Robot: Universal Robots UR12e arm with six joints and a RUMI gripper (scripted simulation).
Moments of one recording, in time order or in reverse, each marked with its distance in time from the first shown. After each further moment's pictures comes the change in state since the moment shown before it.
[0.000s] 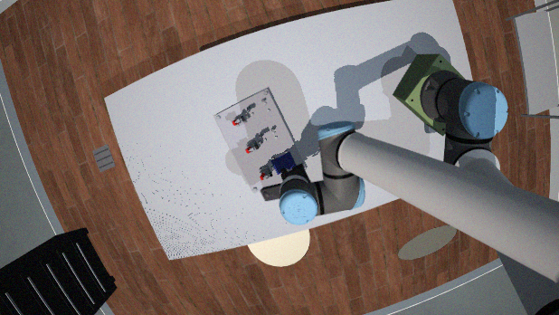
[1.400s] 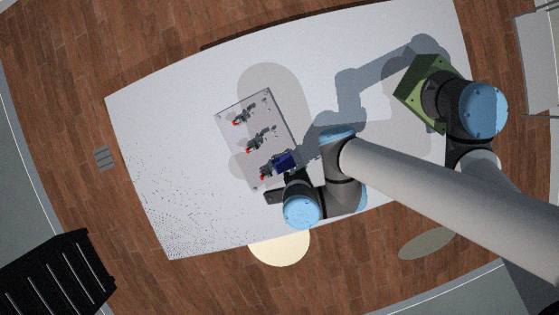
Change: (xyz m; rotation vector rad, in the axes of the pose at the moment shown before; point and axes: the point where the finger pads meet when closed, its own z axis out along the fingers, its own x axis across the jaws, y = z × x) arm -0.016 0.003 0.002 -0.006 0.003 0.003
